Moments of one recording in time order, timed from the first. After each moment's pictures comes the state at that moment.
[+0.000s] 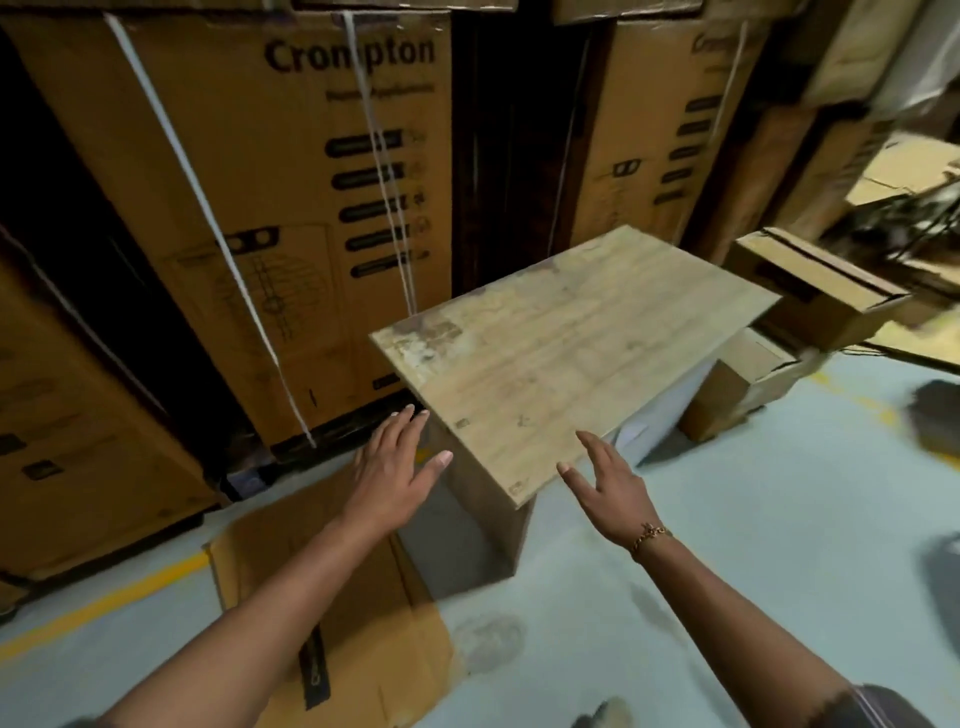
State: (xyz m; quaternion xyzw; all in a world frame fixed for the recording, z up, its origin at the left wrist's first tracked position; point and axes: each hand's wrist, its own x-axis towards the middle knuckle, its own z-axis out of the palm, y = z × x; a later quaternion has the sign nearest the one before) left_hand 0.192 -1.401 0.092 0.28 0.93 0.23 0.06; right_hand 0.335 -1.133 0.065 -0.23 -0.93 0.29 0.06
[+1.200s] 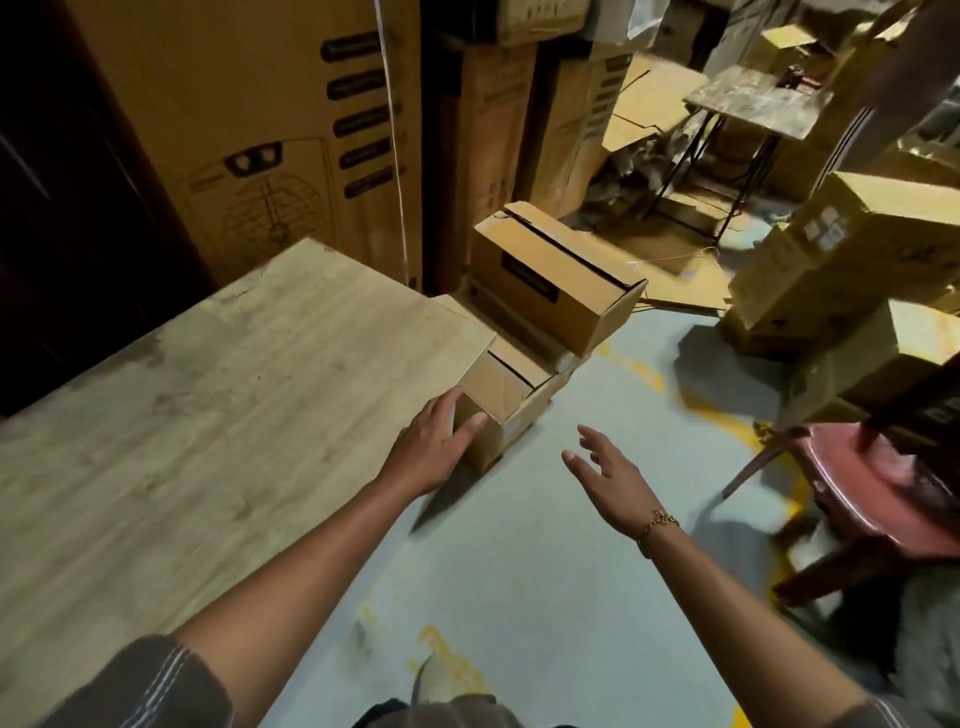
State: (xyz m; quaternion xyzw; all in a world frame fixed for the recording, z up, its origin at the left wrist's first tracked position) left_hand 0.139 -0.521 0.062 0.39 0.82 0.33 0.27; right_hand 0.360 -0.382 0.069 -0.44 -0.80 0.39 0.04
